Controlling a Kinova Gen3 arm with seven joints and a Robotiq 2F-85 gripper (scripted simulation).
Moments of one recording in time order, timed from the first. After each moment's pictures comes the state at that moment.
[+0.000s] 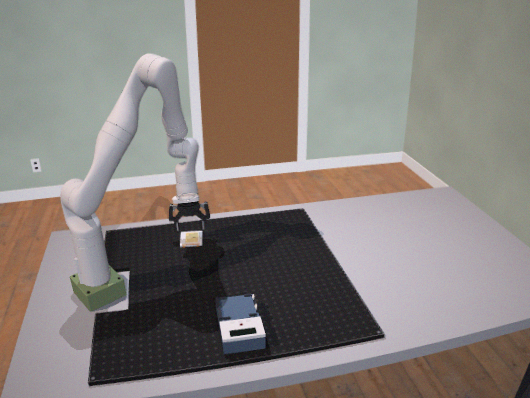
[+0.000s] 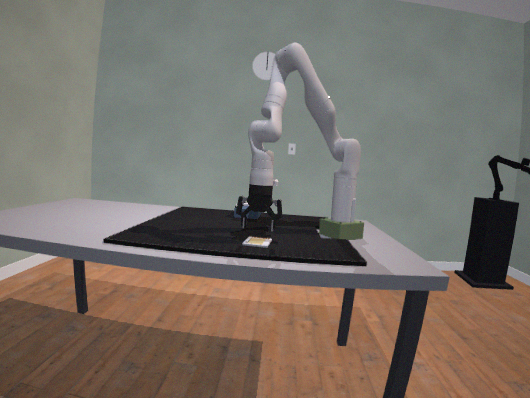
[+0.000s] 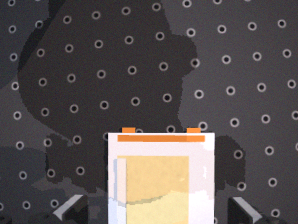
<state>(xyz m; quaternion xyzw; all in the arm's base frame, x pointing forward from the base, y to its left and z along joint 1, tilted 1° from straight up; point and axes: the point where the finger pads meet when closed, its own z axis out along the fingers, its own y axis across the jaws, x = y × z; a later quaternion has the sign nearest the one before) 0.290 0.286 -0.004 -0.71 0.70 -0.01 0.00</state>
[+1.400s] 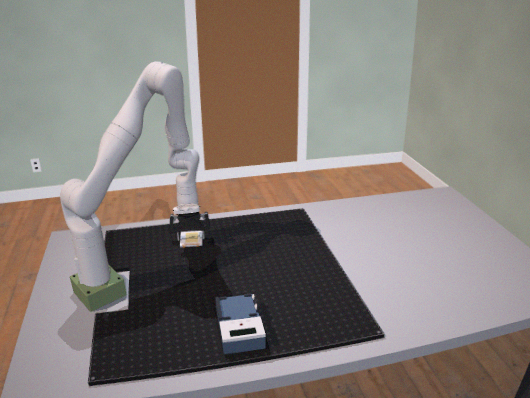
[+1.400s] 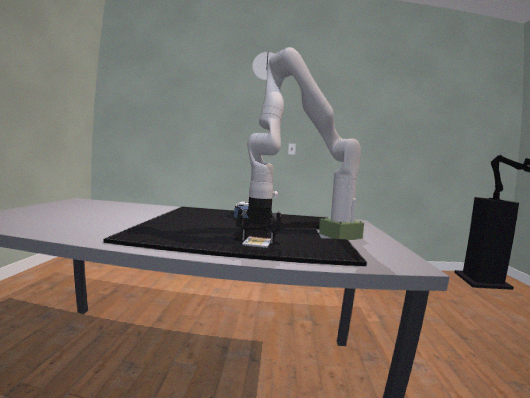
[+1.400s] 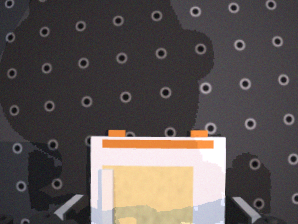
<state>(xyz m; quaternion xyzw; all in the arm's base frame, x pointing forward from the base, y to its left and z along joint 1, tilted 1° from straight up) 0.289 0.284 -0.045 -0.71 0.70 -0.01 0.00</state>
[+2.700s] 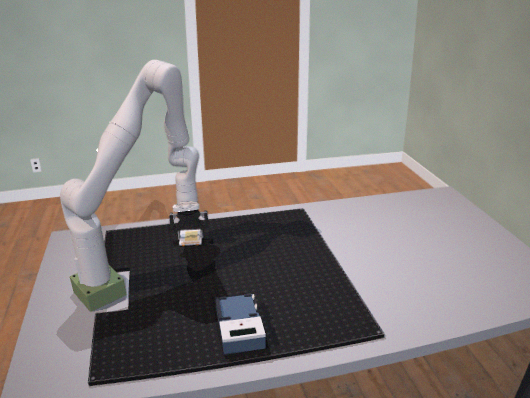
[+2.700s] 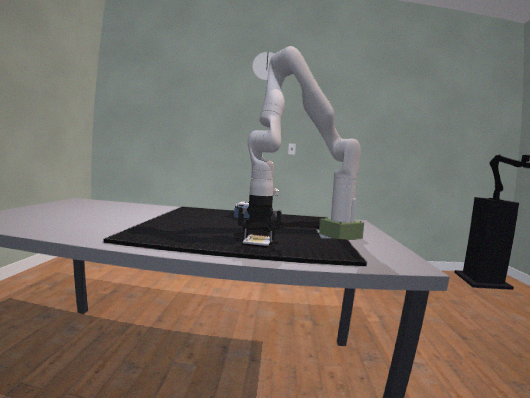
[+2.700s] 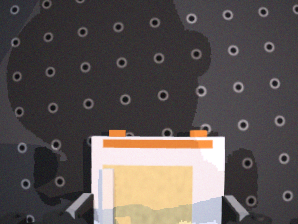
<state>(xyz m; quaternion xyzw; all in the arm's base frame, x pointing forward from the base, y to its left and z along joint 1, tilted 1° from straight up) 0.287 0.284 -0.036 -0.71 0.70 -0.01 0.00</state>
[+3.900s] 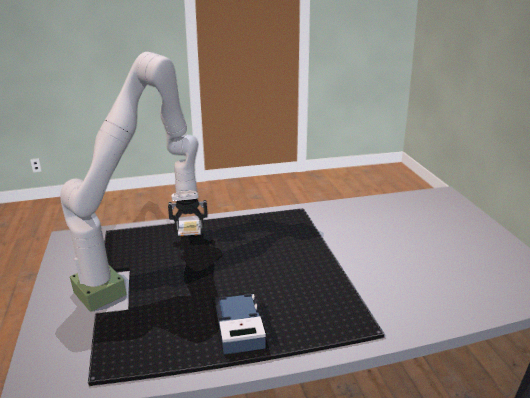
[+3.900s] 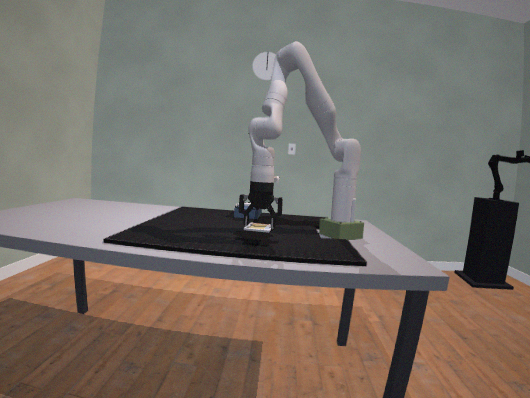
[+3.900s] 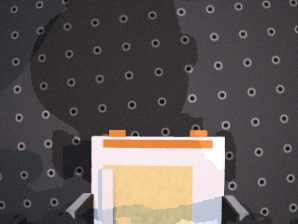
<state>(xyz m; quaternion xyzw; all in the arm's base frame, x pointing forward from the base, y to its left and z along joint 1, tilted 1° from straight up) 0.286 0.284 0.006 -0.71 0.70 -0.01 0.00</state>
